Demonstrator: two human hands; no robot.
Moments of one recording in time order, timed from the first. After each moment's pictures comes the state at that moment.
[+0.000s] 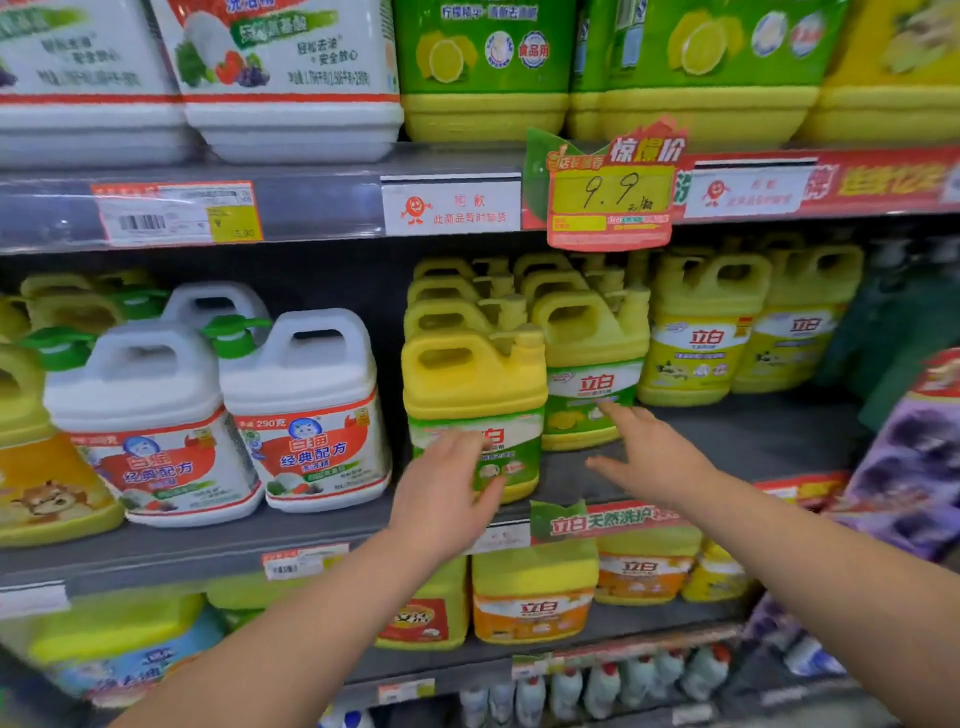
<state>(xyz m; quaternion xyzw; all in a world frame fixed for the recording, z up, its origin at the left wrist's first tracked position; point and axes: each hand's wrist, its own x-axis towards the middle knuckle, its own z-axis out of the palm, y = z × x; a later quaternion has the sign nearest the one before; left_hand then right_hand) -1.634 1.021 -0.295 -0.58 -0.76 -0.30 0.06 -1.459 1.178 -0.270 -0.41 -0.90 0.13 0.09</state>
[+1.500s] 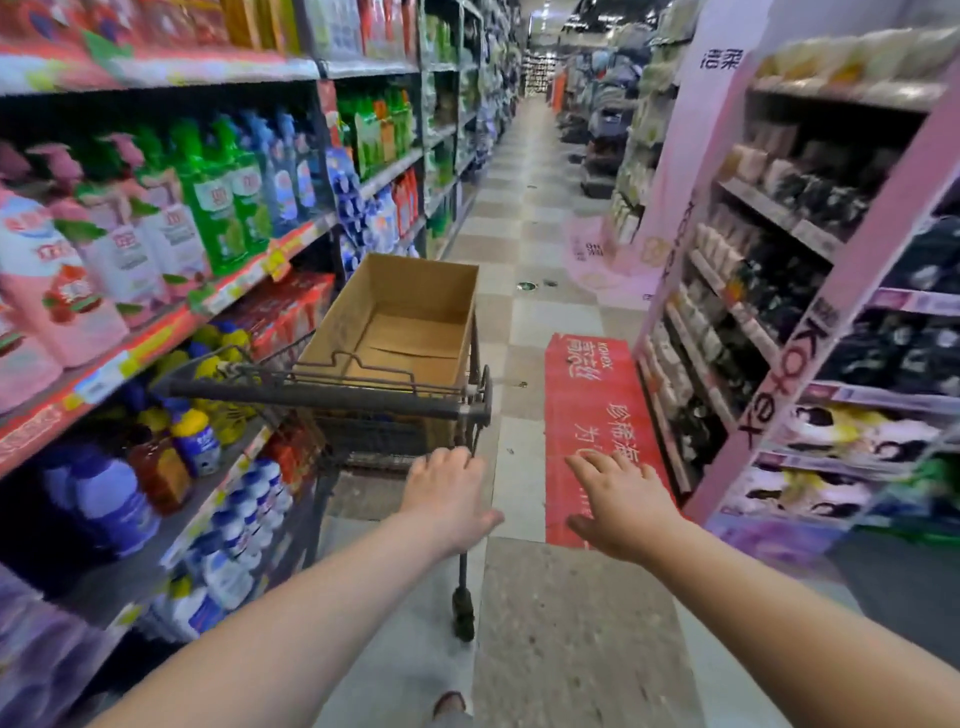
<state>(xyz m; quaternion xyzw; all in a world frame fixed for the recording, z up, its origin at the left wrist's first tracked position) -0.784 1.173 -0.346 -0.96 -0.29 0.02 -0.05 -0.643 1.035 -0.330 -0.87 -0.49 0.06 -0.05</state>
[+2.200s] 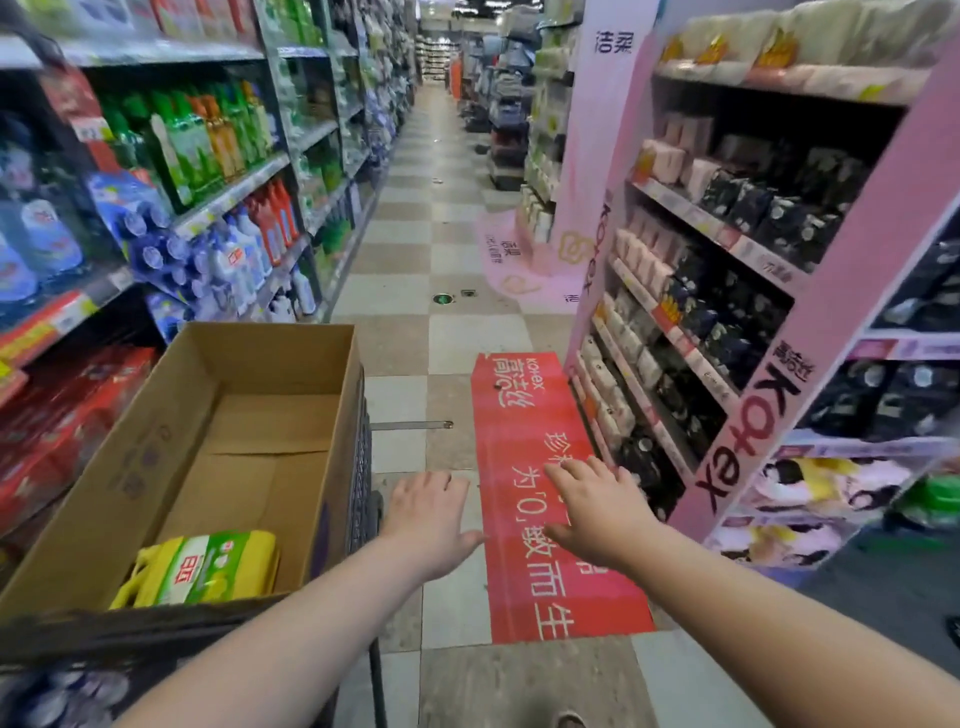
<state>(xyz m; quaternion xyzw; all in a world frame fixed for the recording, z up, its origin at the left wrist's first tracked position) -0.452 1.339 -0.379 -0.98 -0.21 0.04 -0.04 -0.336 1.176 -0.344 -0.90 -0.42 0.08 -0.05</state>
